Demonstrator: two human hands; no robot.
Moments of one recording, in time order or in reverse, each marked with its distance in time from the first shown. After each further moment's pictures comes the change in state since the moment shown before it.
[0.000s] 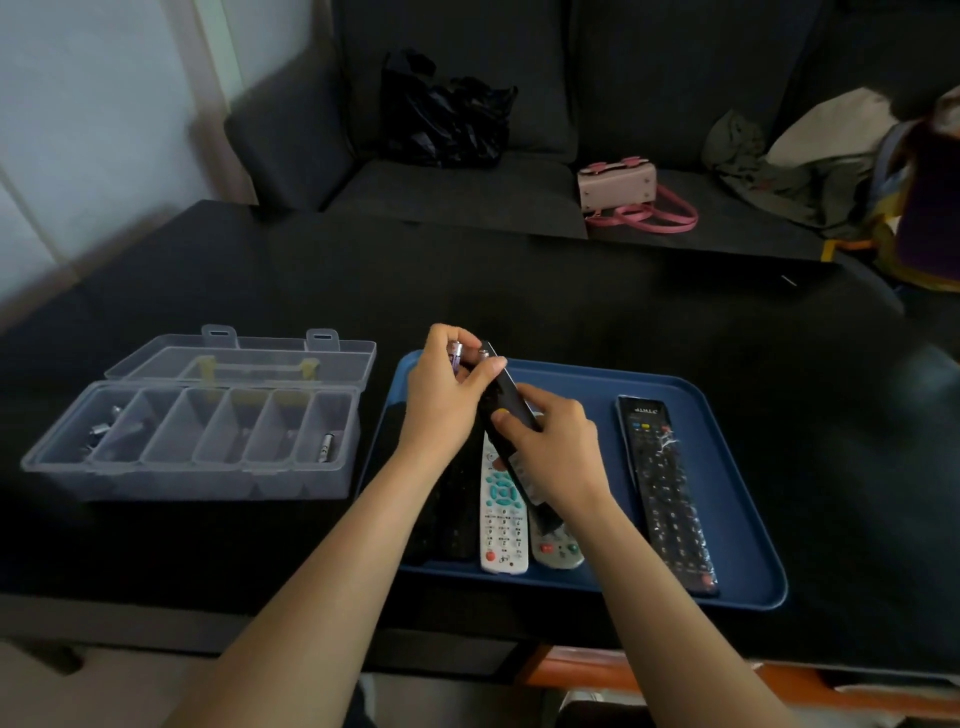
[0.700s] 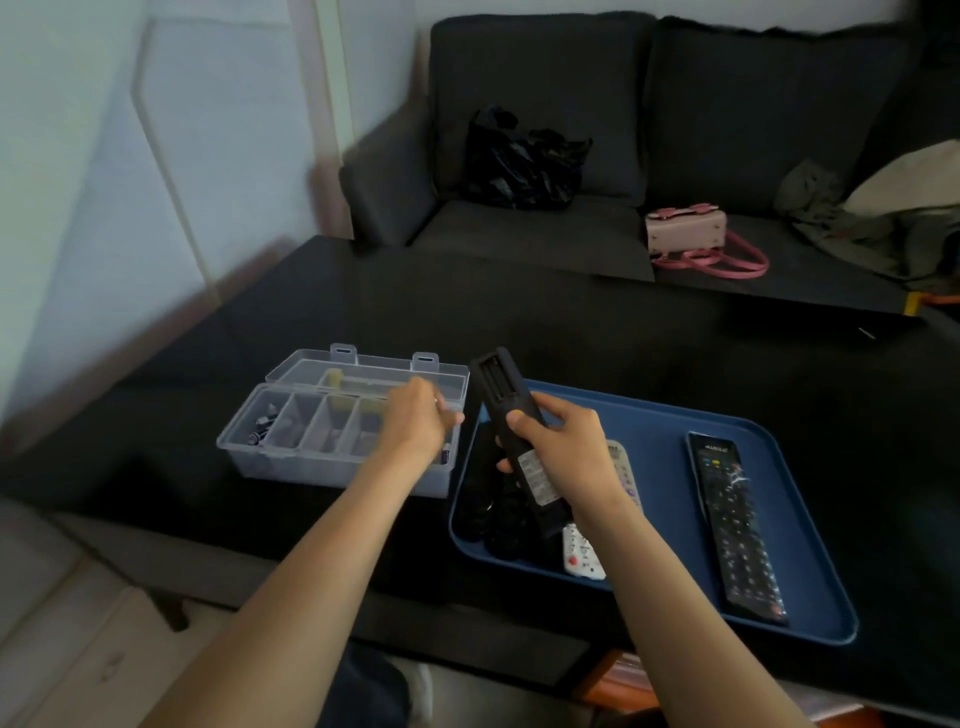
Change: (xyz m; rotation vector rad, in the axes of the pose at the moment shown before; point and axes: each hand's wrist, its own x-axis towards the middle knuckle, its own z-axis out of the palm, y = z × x) left_hand 0.000 -0.004 -0.112 0.711 -0.011 -0.271; right_hand -0.020 -0.071 0.040 0.344 -0.145 0.085
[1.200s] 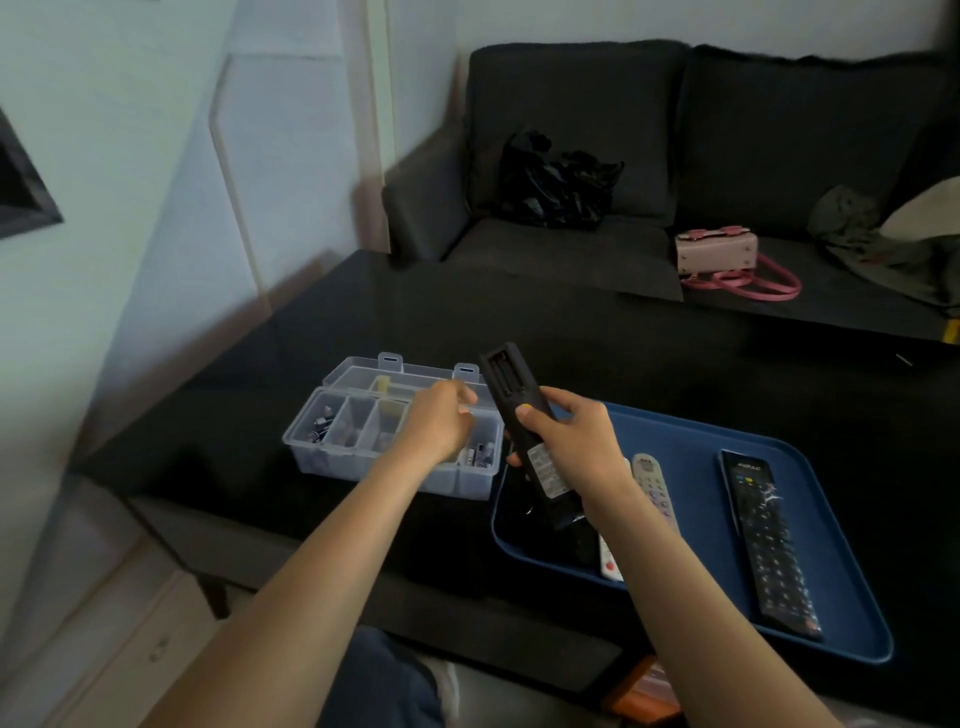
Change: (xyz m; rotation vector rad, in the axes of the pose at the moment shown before) left_hand -0.013 -0.012 -0.035 -0.084 -0.102 0.027; right_hand -0.008 -0.025 0.026 -0.067 -0.032 -0.022
